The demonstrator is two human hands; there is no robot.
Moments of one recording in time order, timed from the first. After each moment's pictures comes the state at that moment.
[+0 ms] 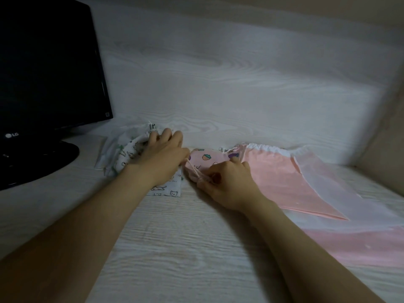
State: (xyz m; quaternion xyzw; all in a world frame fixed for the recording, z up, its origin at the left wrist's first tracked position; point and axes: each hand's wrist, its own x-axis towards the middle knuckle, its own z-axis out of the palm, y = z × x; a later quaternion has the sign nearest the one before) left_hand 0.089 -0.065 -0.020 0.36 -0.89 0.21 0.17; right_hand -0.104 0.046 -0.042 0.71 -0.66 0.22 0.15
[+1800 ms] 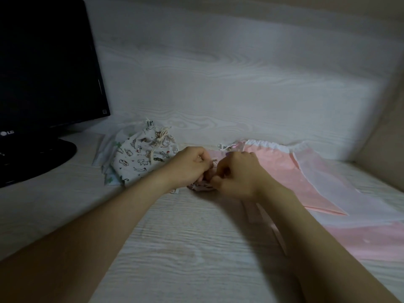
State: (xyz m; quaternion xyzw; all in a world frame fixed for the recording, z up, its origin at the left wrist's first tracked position) left_hand 0.045 -0.030 -0.030 0.33 -0.80 -0.40 0.29; right_hand -0.114 0.062 -0.013 0.70 -0.68 0.21 0.05
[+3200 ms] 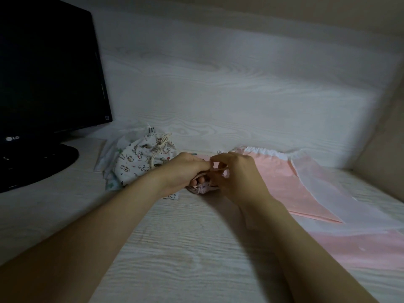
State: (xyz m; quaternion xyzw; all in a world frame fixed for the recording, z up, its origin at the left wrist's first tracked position) left_hand 0.046 -0.036 -0.026 0.32 -0.71 -0.57 0.28; right_hand -0.112 0.055 -0.022 0.71 -0.59 0.35 0.13
